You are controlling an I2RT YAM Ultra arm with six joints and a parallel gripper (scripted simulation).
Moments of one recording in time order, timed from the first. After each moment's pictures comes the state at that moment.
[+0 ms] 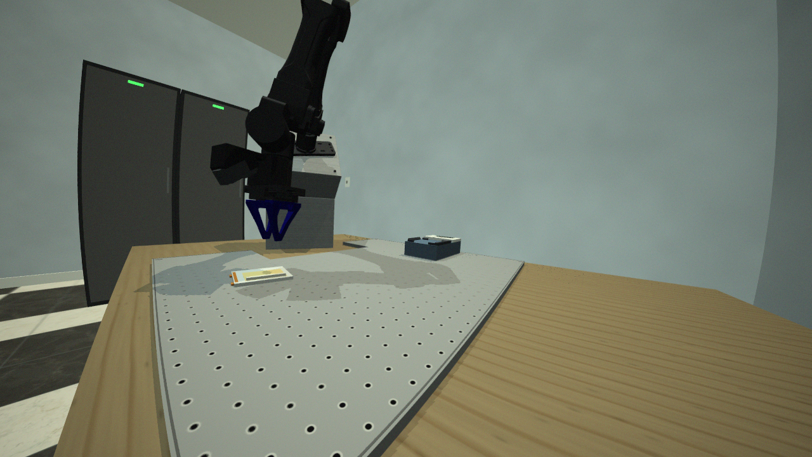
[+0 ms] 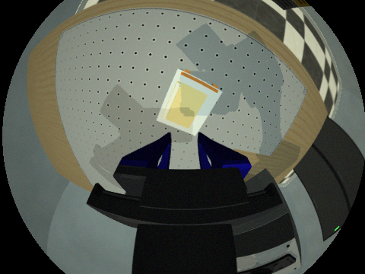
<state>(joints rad) -0.49 1.52 0.76 0.08 -0.18 0.72</state>
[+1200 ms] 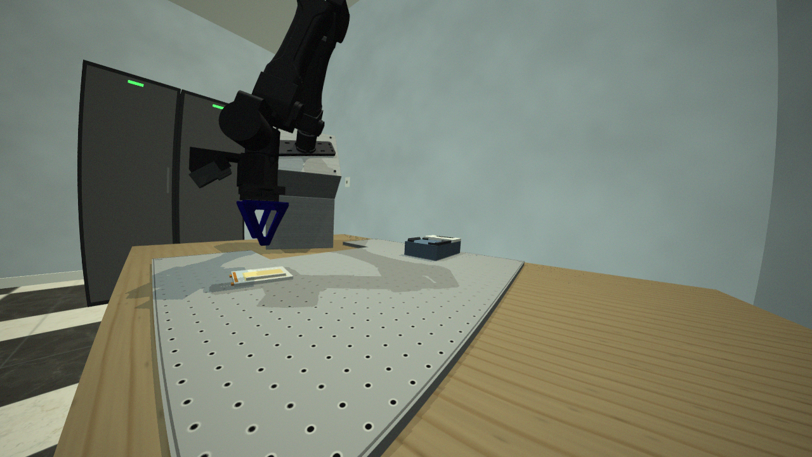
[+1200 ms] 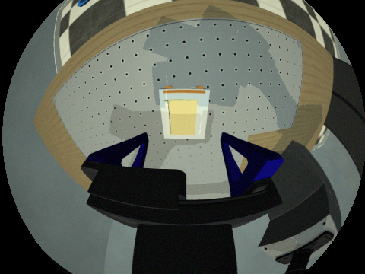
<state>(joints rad) -0.57 1.57 0.85 0.01 -0.27 1.10</state>
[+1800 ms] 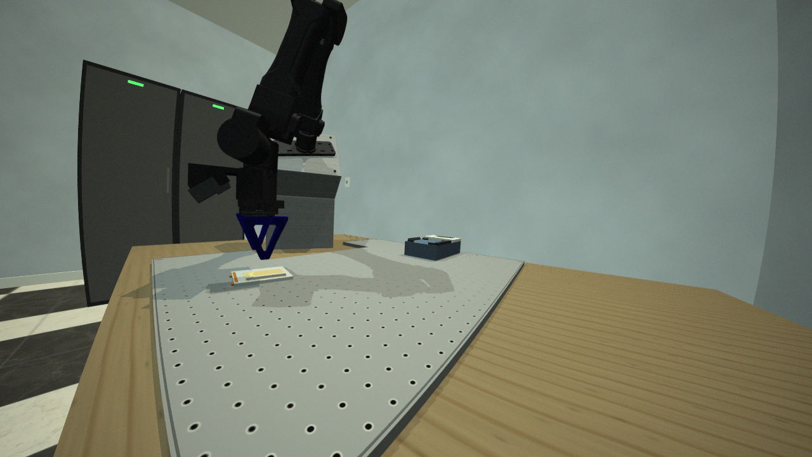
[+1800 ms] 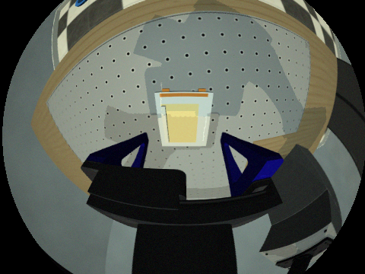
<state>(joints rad) -0.55 1.66 0.88 0.07 -0.26 1.12</state>
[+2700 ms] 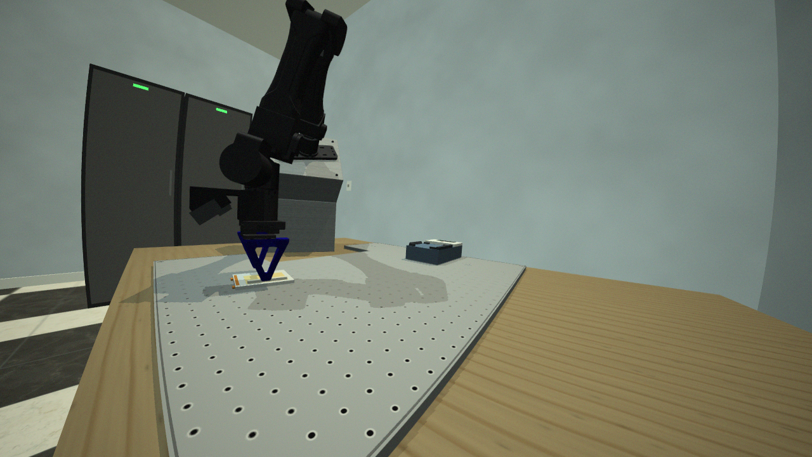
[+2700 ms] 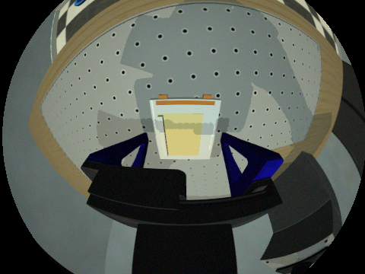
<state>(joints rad) -0.53 1.79 0.94 0.14 -0.25 1.13</state>
